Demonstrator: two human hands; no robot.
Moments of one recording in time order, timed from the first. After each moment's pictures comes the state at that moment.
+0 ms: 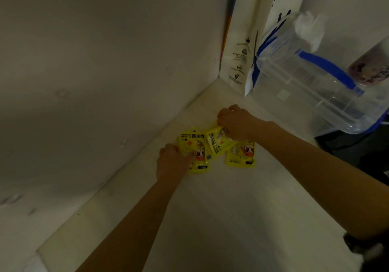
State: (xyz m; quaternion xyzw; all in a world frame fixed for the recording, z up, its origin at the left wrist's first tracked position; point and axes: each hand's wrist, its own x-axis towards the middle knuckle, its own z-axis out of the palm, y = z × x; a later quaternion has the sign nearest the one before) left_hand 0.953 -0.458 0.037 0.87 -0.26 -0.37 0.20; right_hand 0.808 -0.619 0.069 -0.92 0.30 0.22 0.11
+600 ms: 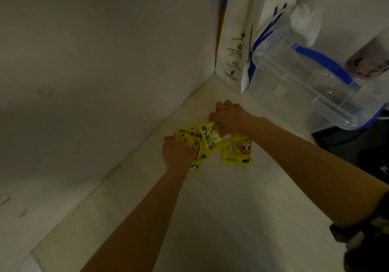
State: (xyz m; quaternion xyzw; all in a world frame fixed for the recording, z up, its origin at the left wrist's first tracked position) left_hand 0.934 -0.485 0.029 0.88 -0.20 -0.34 0.25; right_hand 0.815 -0.624 0.064 -0.92 0.31 0.20 0.11
